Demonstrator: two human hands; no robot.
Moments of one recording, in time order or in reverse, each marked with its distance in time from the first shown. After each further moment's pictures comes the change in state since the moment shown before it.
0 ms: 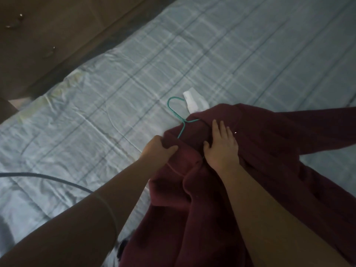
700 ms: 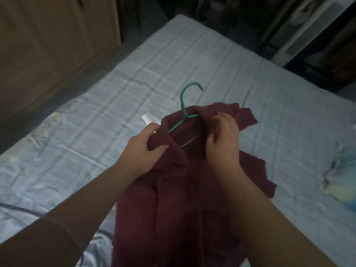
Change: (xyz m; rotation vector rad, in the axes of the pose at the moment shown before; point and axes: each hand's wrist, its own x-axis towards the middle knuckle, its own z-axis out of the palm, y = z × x) left_hand -0.194 0.086 -0.096 -0.212 -0.036 0.891; right_hand -0.203 -0.012 -0.203 0.348 0.819 -0.101
